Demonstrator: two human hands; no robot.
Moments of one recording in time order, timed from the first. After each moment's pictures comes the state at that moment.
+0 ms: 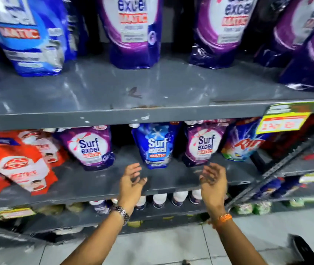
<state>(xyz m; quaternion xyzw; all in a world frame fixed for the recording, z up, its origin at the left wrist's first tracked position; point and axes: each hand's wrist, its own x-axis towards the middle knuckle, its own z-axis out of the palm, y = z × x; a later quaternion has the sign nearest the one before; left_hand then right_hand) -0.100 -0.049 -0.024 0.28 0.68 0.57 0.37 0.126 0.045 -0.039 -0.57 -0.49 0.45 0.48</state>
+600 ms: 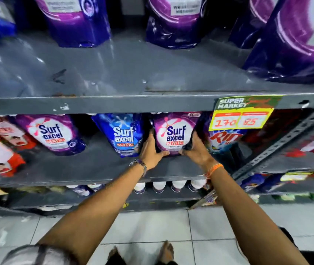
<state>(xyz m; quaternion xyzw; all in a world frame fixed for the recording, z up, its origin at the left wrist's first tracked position) 0.006 0.104 -0.037 0.48 0.72 0.42 0.29 0.176 0.196 -0.042 -0.44 -0.69 0.52 0.22</state>
